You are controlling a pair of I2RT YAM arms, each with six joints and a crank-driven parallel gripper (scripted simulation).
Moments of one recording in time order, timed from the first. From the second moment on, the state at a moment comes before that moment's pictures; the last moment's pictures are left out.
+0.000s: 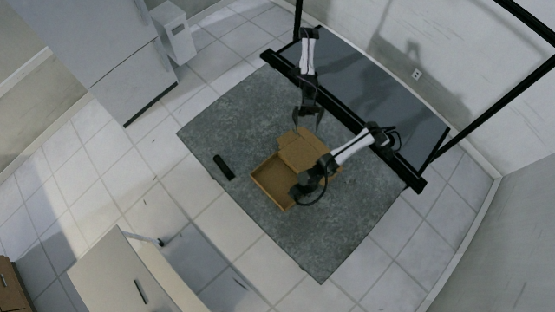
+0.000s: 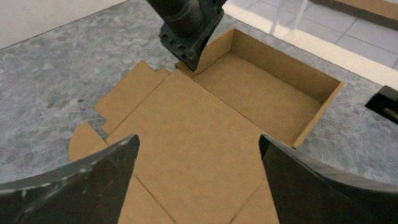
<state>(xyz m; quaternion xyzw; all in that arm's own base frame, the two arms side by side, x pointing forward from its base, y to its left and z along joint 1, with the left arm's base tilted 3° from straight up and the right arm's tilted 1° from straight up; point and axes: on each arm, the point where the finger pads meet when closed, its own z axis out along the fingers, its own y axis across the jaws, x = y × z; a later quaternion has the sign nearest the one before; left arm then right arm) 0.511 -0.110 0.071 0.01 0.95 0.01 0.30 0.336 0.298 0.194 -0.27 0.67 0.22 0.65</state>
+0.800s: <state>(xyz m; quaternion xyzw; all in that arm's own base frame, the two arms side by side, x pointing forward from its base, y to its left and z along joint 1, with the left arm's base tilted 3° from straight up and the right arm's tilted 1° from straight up) 0.525 -0.115 0.072 0.09 0.95 -0.01 0.31 0.352 0.299 0.187 -0.26 0.66 0.22 0.66</state>
